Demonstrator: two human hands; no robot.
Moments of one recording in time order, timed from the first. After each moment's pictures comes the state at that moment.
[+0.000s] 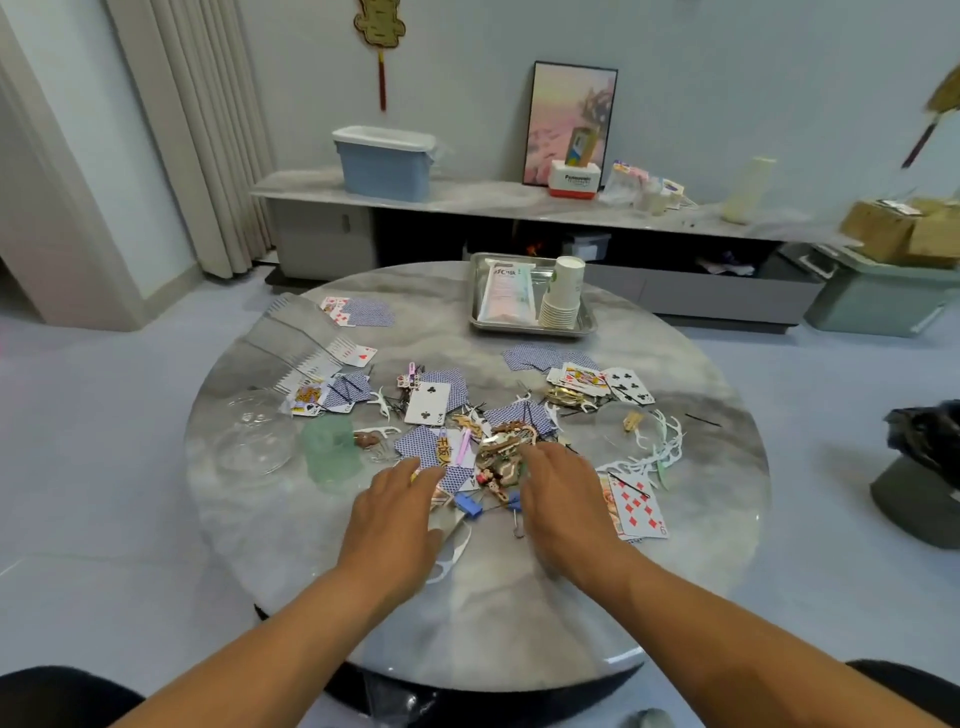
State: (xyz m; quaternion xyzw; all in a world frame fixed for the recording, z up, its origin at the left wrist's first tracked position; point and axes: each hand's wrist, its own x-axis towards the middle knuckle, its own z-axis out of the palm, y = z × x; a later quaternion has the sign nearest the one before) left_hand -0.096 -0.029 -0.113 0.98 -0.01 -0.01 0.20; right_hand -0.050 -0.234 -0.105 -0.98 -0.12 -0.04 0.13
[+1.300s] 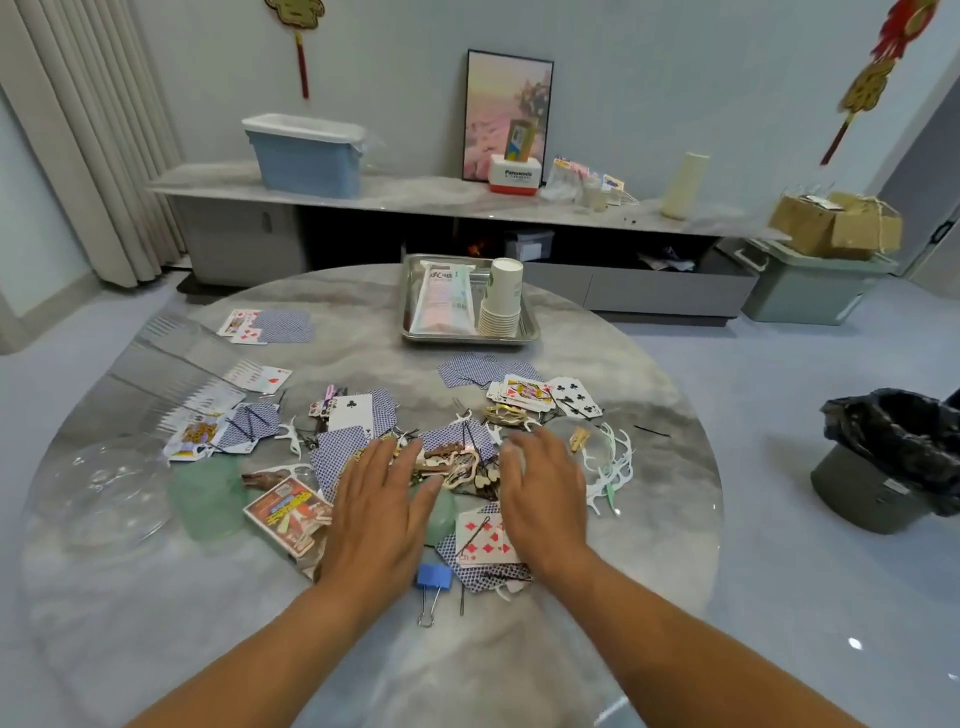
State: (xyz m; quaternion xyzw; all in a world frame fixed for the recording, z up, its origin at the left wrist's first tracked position) left_hand -0.018 -0.082 -0.139 0.95 -0.03 0.10 0.30; right_hand 0.009 -0.268 -0.119 -0.94 0.04 -0.13 0.31
